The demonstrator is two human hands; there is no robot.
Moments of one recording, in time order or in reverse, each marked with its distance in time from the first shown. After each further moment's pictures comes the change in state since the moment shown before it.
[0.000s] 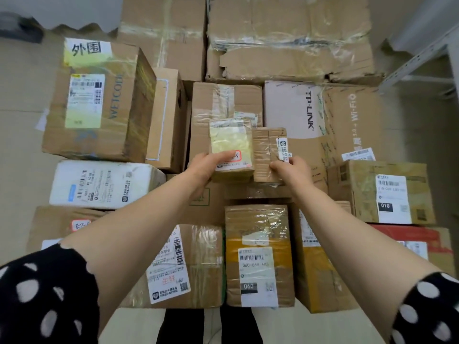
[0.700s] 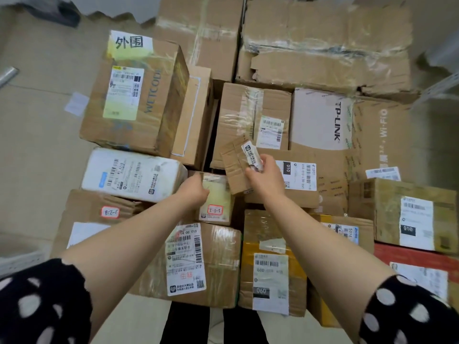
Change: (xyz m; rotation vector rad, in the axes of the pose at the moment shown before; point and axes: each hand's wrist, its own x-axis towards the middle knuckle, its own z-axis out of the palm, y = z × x) left_hand -0.019 -0.031 -0.068 0.905 0.198 0.006; right_hand -0.031 -0.027 0.089 -0.236 -0.134 -0.213
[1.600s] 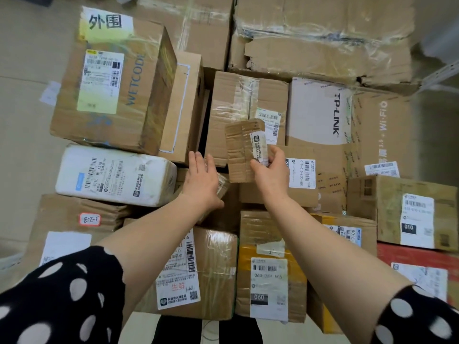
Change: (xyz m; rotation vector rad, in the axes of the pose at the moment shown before) left_hand 0.033 0.014 0.032 0.593 0.044 0.198; right_hand 0.027 0.022 0.012 0.169 0.177 0.046
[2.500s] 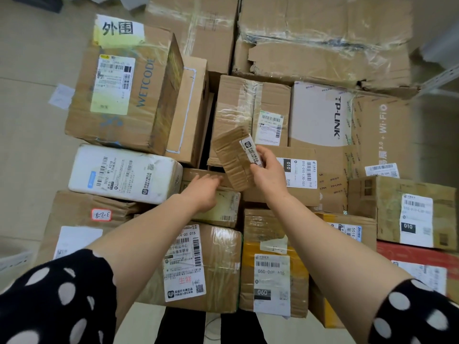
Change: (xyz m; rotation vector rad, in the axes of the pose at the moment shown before) left_hand -0.016 -0.016 -0.008 -0.137 -0.154 0.162; right_hand -0.009 -0.008 0.001 -0.053 -0.184 -0.042
